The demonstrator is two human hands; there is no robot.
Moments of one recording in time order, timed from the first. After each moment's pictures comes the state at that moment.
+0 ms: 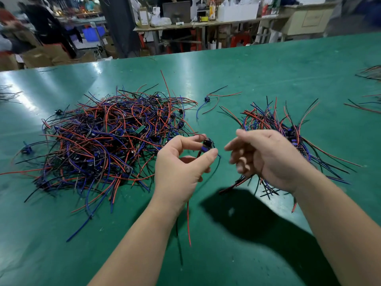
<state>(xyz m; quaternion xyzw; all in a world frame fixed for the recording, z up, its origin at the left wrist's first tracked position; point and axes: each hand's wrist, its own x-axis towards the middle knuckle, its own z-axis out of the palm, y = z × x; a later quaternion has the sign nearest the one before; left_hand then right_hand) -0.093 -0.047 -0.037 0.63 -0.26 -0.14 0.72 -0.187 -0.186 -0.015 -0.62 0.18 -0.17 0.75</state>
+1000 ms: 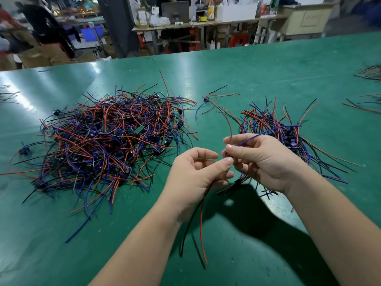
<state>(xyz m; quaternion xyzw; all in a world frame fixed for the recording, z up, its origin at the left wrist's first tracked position) -0.105 -0.052 -0.036 0.54 -0.21 -0.37 0.73 -0.181 -0.188 -0.025 -0.55 0.22 -0.15 0.79</state>
